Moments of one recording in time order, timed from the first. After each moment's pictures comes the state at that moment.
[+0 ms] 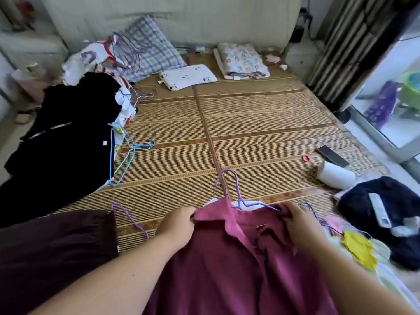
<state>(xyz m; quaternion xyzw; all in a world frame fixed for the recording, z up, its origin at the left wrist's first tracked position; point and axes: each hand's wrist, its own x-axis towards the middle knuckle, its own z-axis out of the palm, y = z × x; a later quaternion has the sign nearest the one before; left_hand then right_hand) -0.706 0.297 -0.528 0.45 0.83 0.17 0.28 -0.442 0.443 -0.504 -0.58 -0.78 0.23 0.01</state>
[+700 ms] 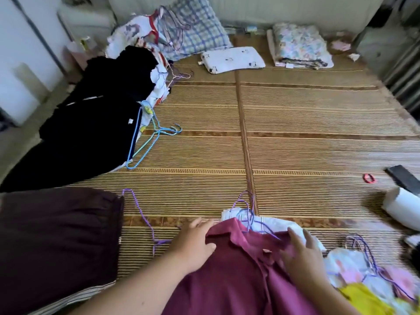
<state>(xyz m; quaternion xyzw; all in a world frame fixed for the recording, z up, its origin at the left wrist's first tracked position) -0.705 0.324 -0.641 0.39 0.85 0.12 0.34 -0.484 0.477 -0.645 -0.56 -0.78 0.25 -0.07</state>
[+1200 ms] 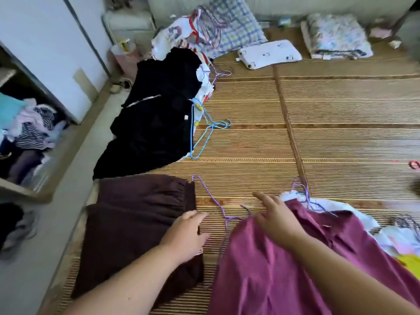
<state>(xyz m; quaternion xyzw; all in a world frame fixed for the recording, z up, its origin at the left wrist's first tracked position) -0.818 0.115 -0.559 0.36 0.86 0.13 0.32 -0.663 0.306 -0.539 -0.37 -0.86 0.35 -0.05</state>
